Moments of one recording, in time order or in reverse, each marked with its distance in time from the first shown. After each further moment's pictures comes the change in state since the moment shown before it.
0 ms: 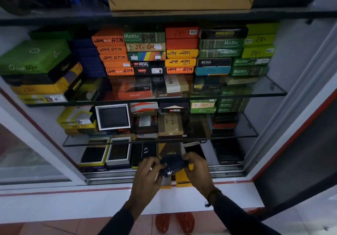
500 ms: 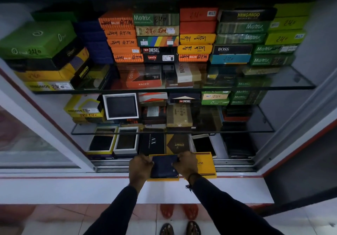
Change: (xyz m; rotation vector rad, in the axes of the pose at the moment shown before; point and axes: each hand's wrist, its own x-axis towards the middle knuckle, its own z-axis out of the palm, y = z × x) left_hand 0.005 -0.050 0.008 -0.106 -0.237 -1.023; right_hand 0.025 -0.027 0.076 -0.126 -0.242 0.468
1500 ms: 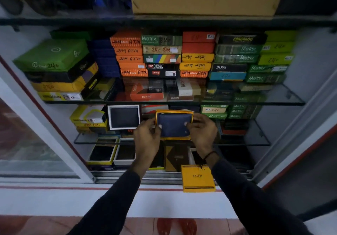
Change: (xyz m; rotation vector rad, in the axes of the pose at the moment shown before) left_hand 0.007 0.125 -0.075 -0.298 0.296 0.519; right_hand 0.014 -0.086 -0.136 0.681 0.488 -0.148
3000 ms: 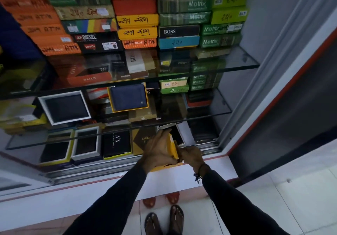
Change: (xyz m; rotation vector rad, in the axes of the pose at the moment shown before) left_hand -0.084 -0.016 0.150 0.388 -0.851 0.177; right_hand -0.023 0.188 -0.094 -0.356 -0.323 0.579
